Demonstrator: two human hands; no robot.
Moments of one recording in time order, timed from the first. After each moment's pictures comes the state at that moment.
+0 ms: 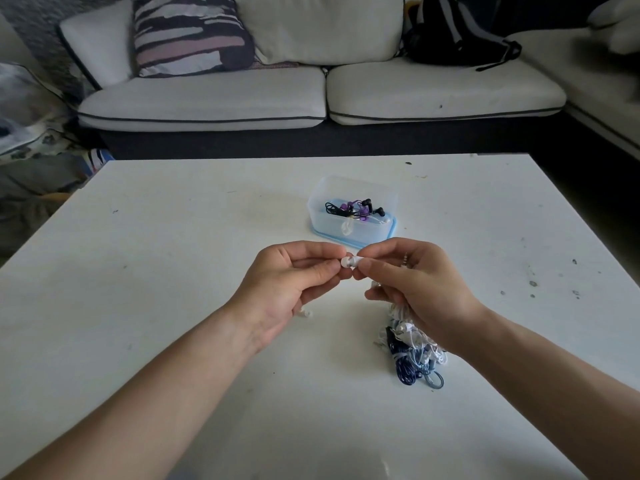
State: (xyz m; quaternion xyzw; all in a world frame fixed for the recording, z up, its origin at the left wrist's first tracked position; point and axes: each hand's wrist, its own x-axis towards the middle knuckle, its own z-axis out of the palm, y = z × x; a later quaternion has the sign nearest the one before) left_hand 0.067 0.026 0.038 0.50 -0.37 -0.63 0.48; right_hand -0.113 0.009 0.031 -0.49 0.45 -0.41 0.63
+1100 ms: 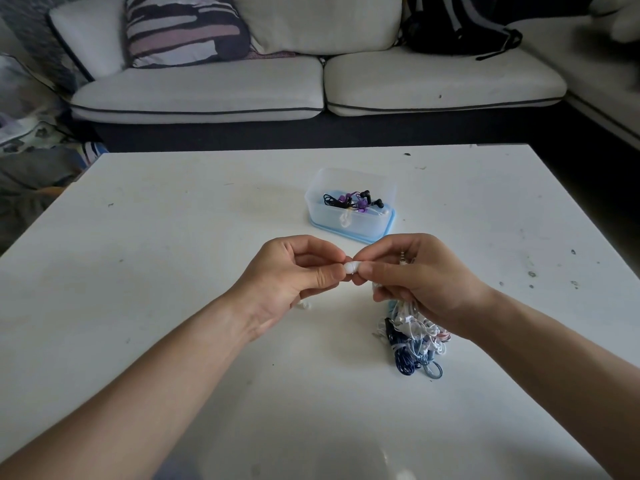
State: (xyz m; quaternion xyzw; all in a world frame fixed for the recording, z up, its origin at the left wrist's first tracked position) left_hand 0.072 0.022 0.030 0.49 -0.43 -0.63 0.43; right_hand -0.123 0.004 0.032 -0.54 0.41 -0.33 0.65
